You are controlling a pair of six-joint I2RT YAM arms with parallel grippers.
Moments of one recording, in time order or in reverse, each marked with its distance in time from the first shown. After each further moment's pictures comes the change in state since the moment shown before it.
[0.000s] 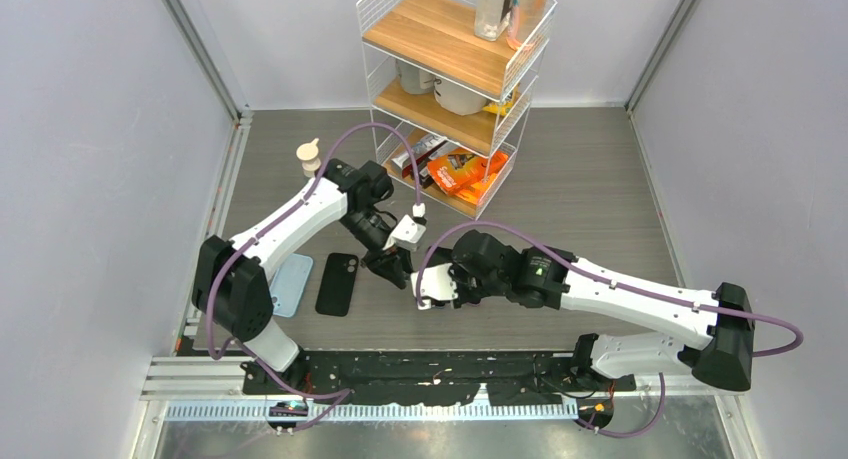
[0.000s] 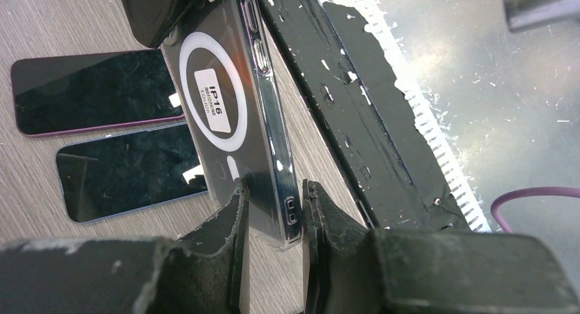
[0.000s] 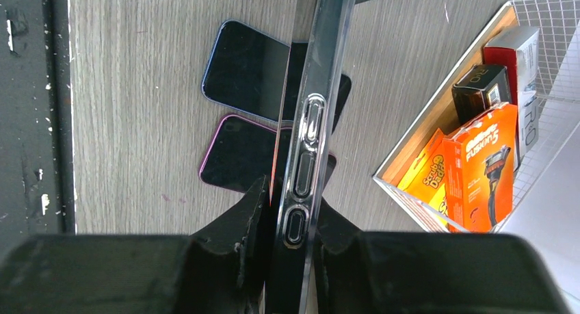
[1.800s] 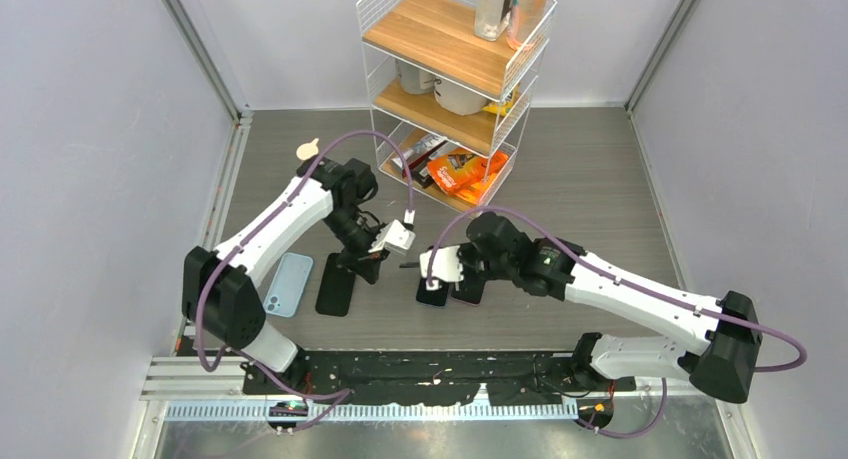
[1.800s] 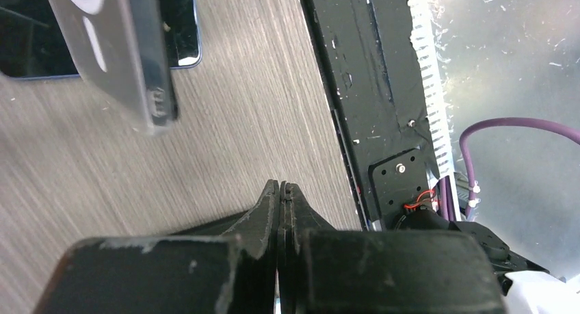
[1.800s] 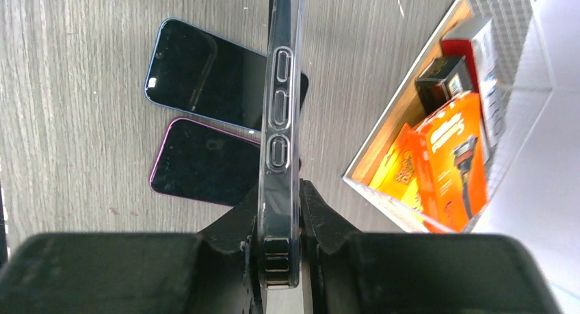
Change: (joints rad) left arm 0.058 -0.046 0.007 -0.111 -0.279 -0.086; right arm -0.115 -0.021 -0.049 0.118 -0.061 -0.105
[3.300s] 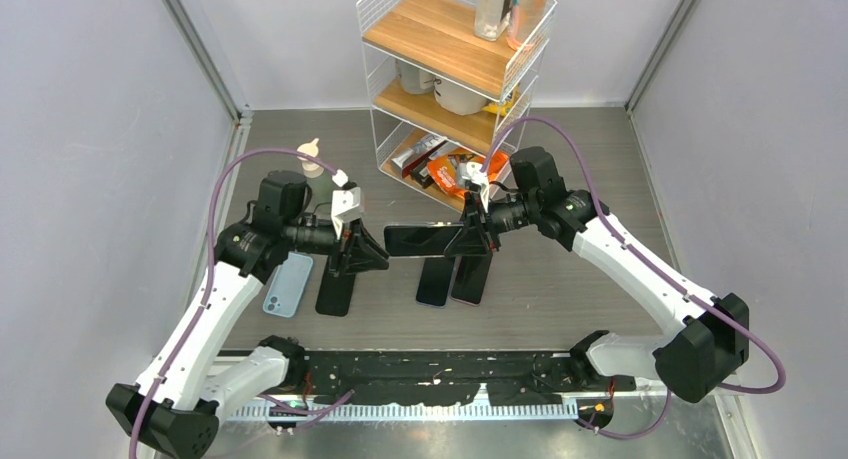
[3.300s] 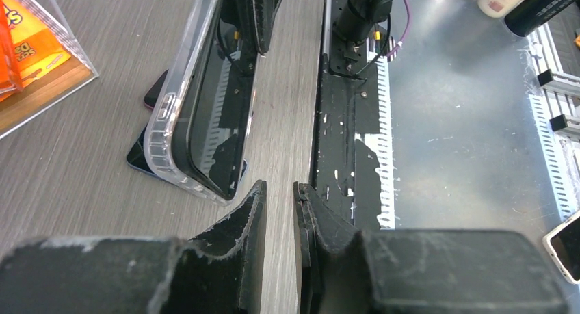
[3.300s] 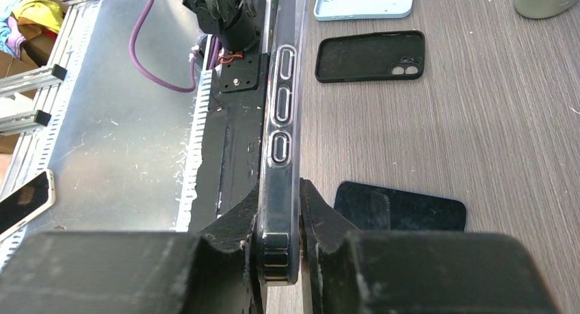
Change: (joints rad) left arm 0.145 -0.616 -0.325 0.756 0.371 -0.969; right arm -0.465 0.098 0.157 0.070 -1.041 0.605
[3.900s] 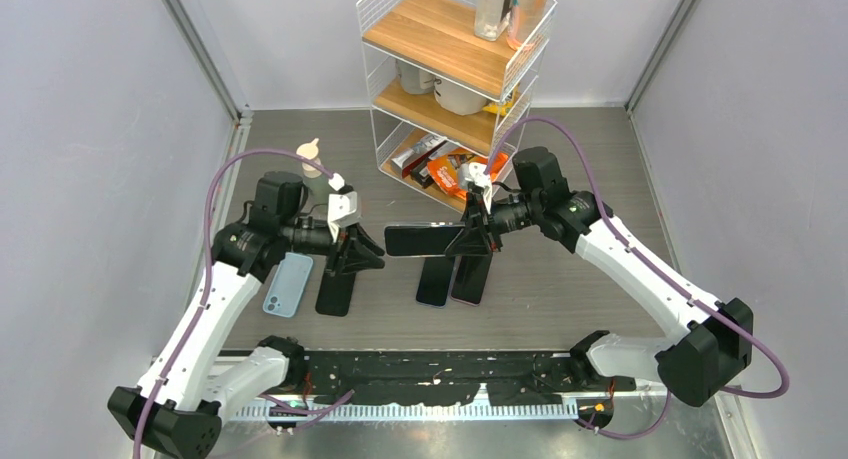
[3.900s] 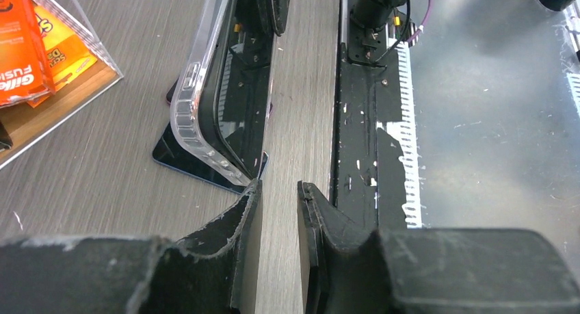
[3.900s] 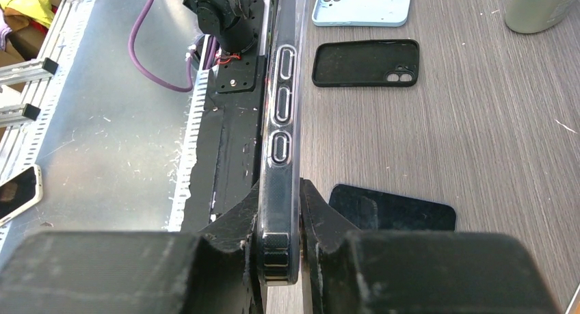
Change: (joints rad) left arm 0.035 -0.002 0.002 -0.047 -0.011 0.124; right arm 0.000 -0.021 0.000 -0.001 -0.003 -0.030
